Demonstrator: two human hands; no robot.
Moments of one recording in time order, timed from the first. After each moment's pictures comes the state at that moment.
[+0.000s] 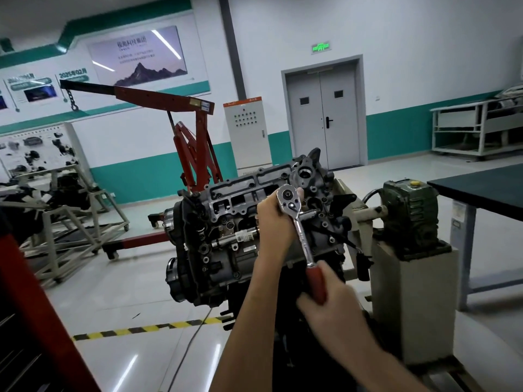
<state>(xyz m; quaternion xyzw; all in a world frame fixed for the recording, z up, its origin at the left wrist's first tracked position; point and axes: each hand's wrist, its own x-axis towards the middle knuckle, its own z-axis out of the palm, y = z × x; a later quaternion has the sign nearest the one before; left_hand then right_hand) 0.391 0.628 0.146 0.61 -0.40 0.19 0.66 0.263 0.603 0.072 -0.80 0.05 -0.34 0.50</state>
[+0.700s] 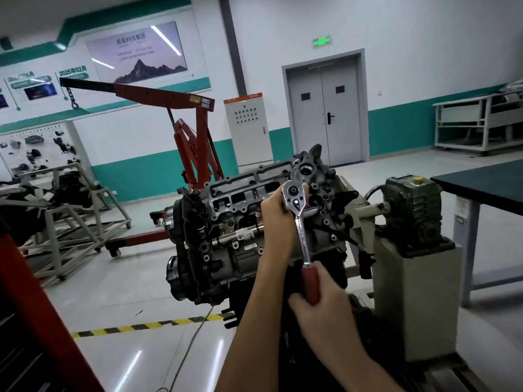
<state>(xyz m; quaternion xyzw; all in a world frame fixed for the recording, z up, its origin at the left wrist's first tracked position) 0.395 0.619 0.143 0.60 -0.39 0.20 0.67 0.268 0.619 0.071 -0.75 0.07 -0.36 0.55</state>
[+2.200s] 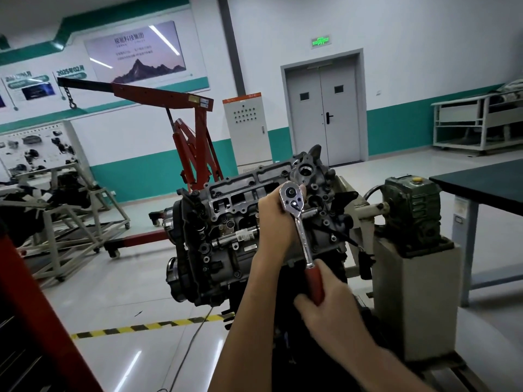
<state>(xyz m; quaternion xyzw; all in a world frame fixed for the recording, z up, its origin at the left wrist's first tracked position) 0.398 0.627 0.148 0.61 -0.42 0.19 0.65 0.269 0.609 0.074 -0.79 0.04 -0.32 0.52</state>
